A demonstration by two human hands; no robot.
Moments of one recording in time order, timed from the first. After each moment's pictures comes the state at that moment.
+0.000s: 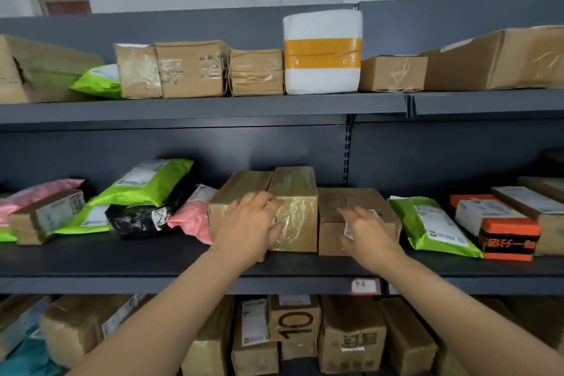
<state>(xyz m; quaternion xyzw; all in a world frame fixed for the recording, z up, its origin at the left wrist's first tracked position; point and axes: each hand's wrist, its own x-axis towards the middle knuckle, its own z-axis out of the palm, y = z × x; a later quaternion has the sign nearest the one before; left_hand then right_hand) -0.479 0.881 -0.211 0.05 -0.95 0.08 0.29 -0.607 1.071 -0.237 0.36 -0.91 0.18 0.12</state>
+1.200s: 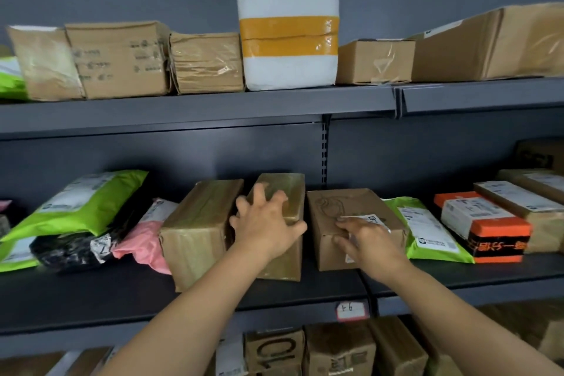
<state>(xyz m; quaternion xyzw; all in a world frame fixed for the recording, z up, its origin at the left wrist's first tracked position) -0.579 0.910 -0.206 0.19 -0.96 -0.12 0.15 -0.668 1.085 -0.252 0.34 -0.91 0.20 0.12</state>
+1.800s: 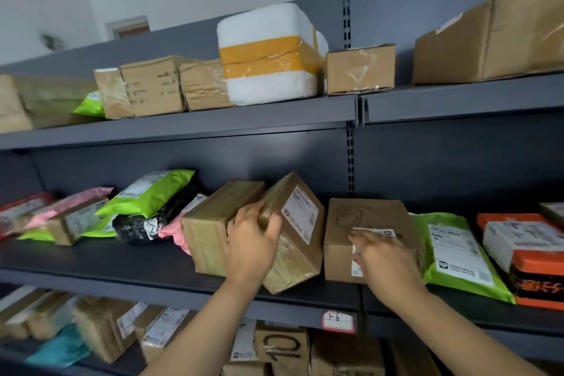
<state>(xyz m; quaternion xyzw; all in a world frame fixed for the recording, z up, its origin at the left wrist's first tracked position) -0.561 0.953 -0.228 0.33 -0.82 -0.24 0.41 -0.686 1.122 -0.259 0.42 -0.88 0.14 0.18</state>
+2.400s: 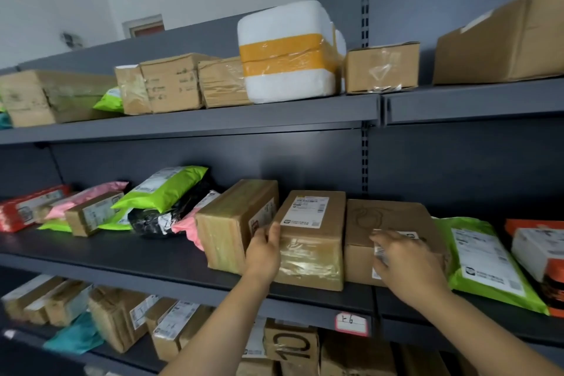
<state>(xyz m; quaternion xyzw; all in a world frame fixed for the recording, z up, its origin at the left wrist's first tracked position) -0.563 0.940 -0.251 0.38 -0.72 -0.48 0.32 -0.688 1.129 -0.249 0.41 -0.89 0.16 0.15</state>
